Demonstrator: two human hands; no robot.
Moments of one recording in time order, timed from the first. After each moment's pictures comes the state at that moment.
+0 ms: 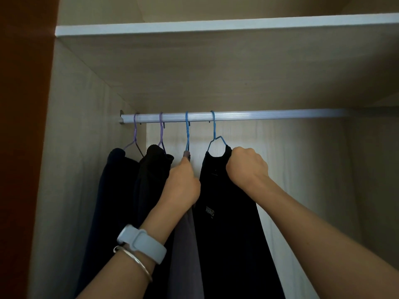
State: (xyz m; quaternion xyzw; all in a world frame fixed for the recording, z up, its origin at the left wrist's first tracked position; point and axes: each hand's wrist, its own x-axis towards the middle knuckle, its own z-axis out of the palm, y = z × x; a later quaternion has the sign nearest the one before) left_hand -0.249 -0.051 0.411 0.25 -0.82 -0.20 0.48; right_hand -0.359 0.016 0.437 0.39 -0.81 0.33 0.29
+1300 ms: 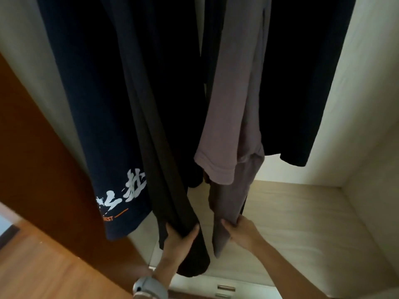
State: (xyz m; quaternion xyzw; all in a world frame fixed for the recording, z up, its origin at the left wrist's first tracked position) left_hand -0.169 -0.050 -0.083 0.60 -0.55 -0.57 0.11; right_hand -0.326 0.035 -0.047 0.33 -0.81 0.32 -0.37
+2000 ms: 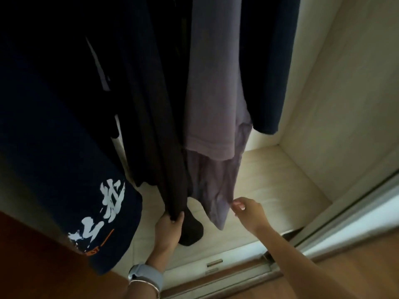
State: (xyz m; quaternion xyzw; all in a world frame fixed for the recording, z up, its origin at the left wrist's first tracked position) left_hand -0.194 -0.066 -0.083 0.45 -0.72 -0.52 0.11; right_hand -0.325 0.089 -0.057 0.17 -0.90 0.33 -0.22
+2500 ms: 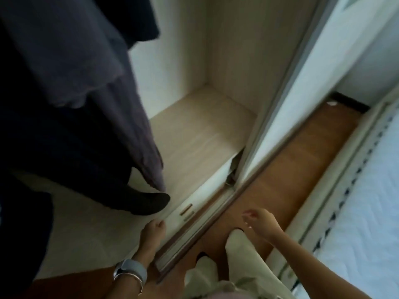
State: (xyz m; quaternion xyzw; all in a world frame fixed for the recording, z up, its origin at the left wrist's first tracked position) left_hand -0.157 -0.013 -0.170 0.37 -0.80 -0.42 -0.21; right_hand -0.201 0.266 -0.156 -0.11 -0.88 0.36 -0.30
